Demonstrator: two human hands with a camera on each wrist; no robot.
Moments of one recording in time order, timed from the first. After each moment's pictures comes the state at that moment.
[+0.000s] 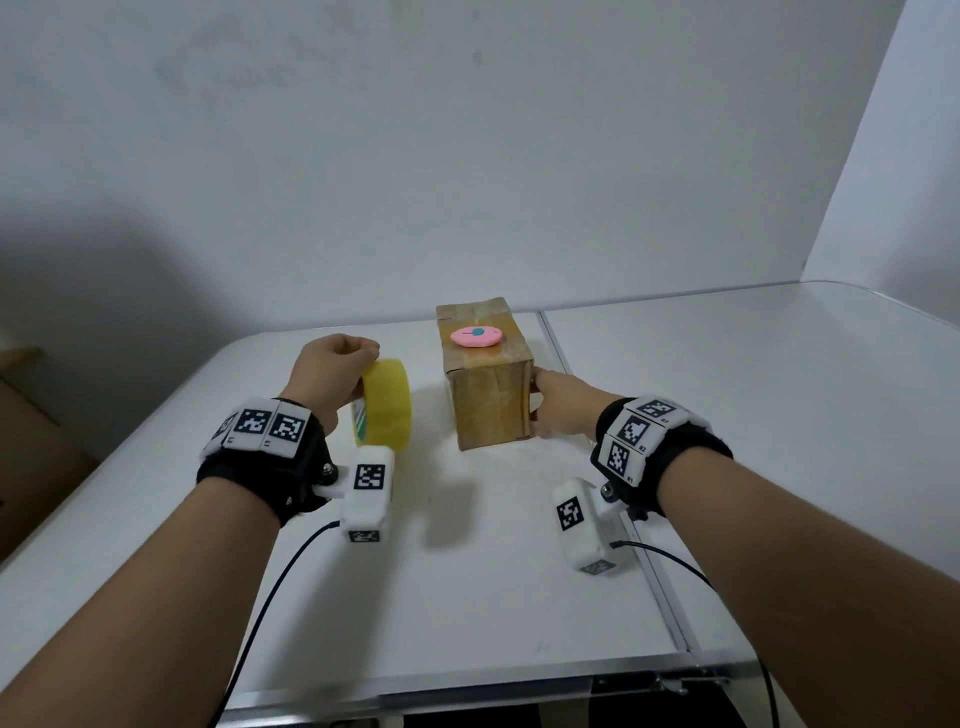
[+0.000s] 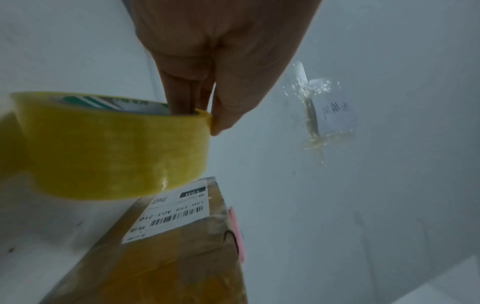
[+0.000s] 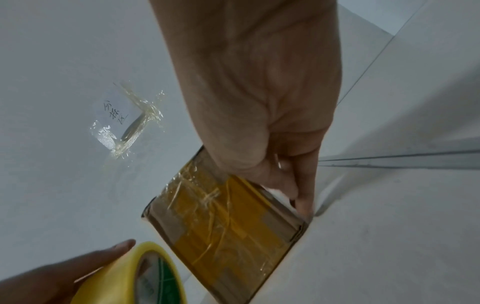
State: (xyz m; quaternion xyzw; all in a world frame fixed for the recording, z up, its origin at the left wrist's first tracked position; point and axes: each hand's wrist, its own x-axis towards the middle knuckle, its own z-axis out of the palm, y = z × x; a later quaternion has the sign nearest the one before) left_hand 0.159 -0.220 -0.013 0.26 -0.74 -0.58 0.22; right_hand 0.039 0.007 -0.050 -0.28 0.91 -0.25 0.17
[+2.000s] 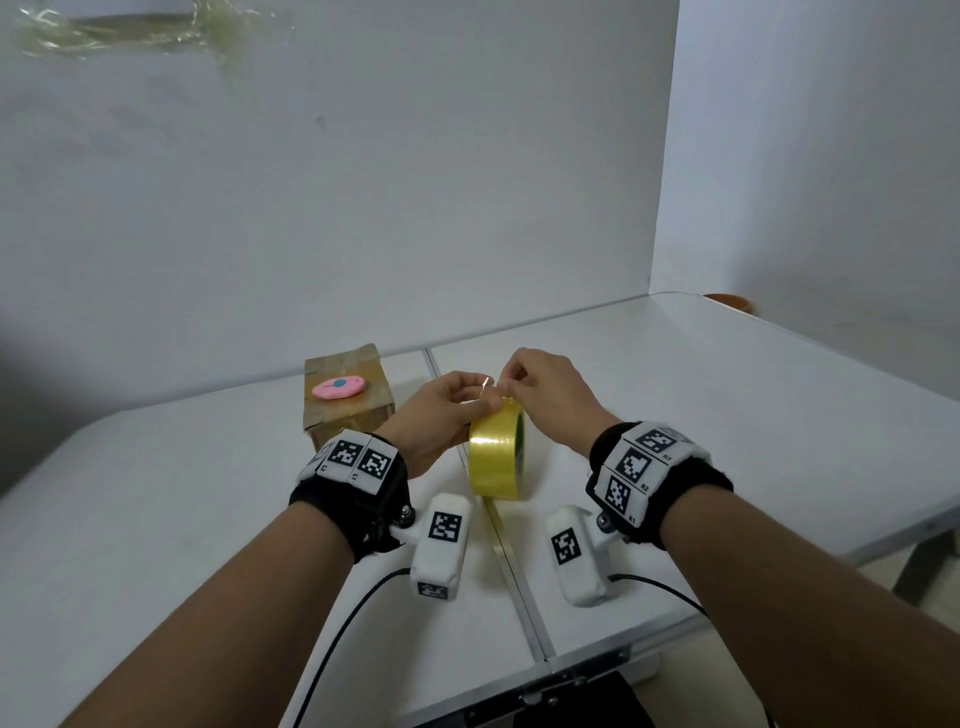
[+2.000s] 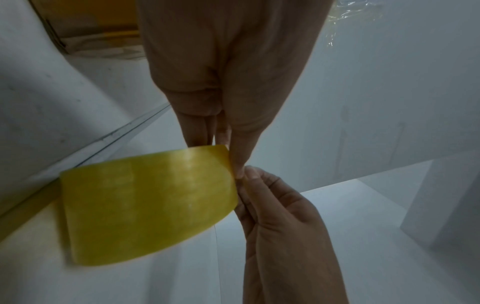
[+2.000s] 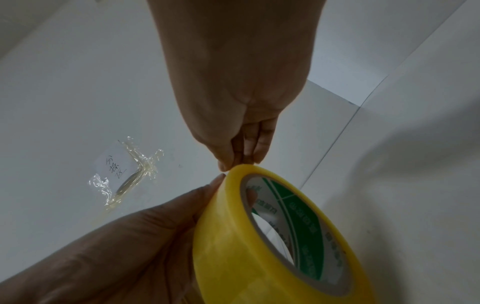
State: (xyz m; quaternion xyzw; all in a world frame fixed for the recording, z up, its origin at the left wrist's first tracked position) left_hand 0.073 -0.021 -0.026 0.01 -0.71 -0.70 -0.04; right_hand 0.039 0.134 -0.017 -0.22 0.88 -0.42 -0.09
